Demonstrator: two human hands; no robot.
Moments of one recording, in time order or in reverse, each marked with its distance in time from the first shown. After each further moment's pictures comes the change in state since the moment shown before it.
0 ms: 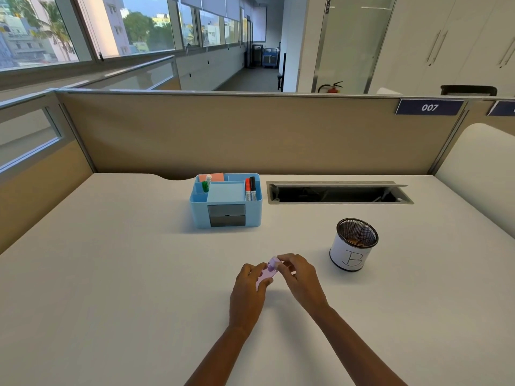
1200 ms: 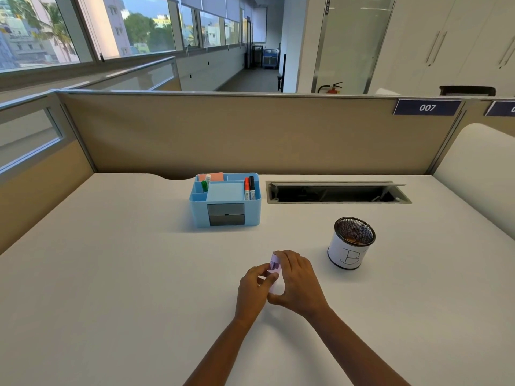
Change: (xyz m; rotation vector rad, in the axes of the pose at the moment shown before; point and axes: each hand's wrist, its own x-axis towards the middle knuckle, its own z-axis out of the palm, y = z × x) left_hand 0.002 0.011 0.009 -0.227 -0.028 -0.066; right_hand -0.013 0.003 -0.002 -0.545 -0.054 -0.343
